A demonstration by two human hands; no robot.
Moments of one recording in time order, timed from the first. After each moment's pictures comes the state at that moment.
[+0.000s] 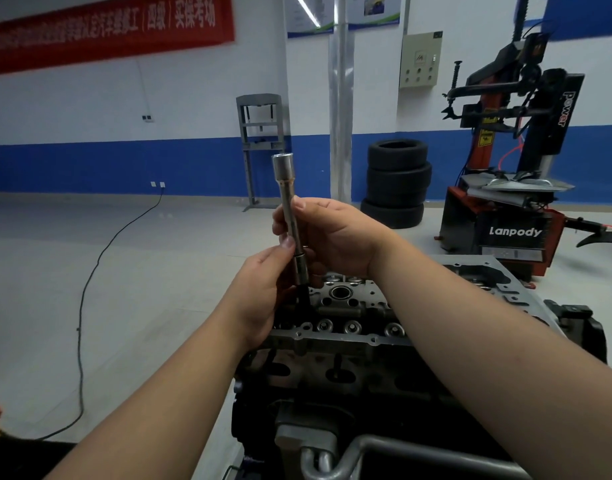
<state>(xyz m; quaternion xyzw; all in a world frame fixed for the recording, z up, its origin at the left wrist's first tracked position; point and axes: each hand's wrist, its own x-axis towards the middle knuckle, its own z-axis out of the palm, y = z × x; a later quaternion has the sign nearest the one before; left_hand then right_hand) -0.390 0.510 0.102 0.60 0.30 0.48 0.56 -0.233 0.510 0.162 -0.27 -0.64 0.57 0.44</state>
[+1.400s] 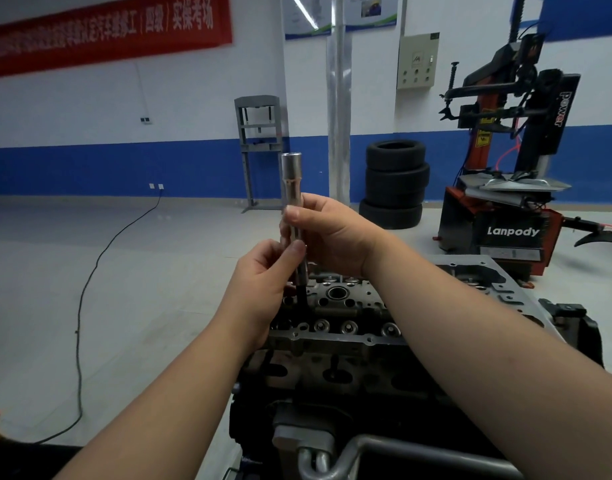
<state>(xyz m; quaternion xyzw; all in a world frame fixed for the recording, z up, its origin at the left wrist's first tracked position) -0.384 0.501 0.104 0.61 0.32 0.52 0.50 -0.235 0.512 0.163 -0.27 -0.63 0.56 0.46</state>
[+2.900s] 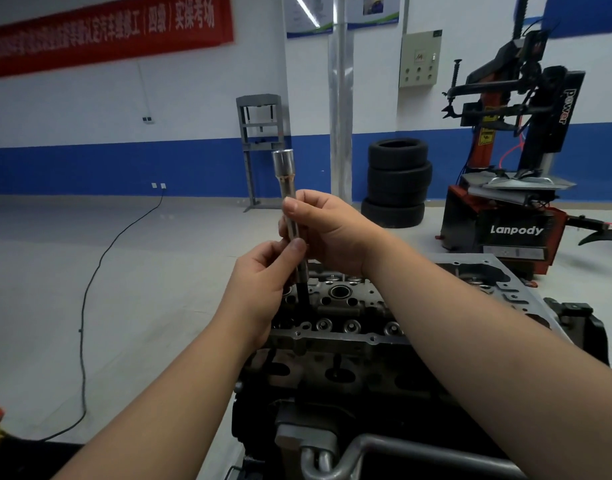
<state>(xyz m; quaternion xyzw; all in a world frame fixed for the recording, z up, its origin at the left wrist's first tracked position) -0.383 0.500 0.106 0.59 0.33 0.54 0.50 -0.238 0.512 0.163 -0.30 -0.64 0.52 0.48</state>
